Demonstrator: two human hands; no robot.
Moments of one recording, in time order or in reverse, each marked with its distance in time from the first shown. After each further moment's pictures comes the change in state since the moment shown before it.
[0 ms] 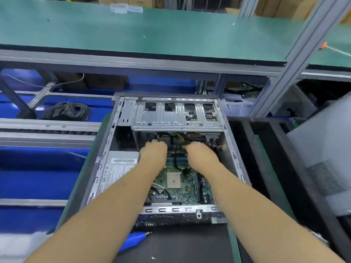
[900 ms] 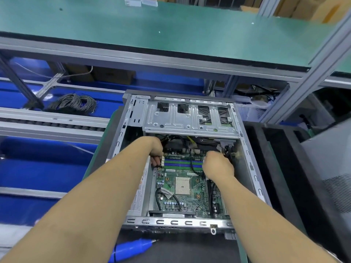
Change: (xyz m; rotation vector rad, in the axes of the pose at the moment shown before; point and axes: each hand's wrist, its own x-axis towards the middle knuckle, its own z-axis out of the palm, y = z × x) left_hand 0.061 -0.054 -0.005 -0.583 -0.595 -0.104; right_hand 0.005 0.014 0.024 0.152 0.046 0.372
